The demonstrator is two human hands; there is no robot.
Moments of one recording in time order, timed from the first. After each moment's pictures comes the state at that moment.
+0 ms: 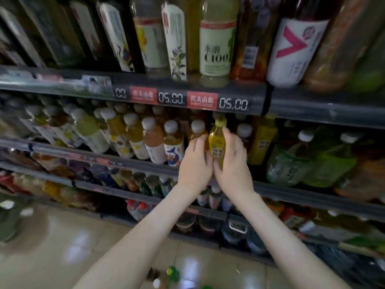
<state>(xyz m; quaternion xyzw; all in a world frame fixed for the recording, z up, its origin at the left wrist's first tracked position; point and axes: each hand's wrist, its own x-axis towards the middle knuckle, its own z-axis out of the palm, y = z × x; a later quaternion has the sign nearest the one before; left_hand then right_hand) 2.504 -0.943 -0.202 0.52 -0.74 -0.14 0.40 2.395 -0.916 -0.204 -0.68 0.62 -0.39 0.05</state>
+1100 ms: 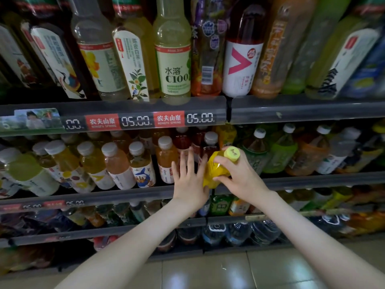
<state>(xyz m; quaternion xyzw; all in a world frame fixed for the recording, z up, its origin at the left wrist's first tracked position) 2.476 -0.955 -0.241 0.46 -0.88 -0.01 0.09 2.320 -0.891 -0.203 -0.73 0.62 -0.30 0.00</state>
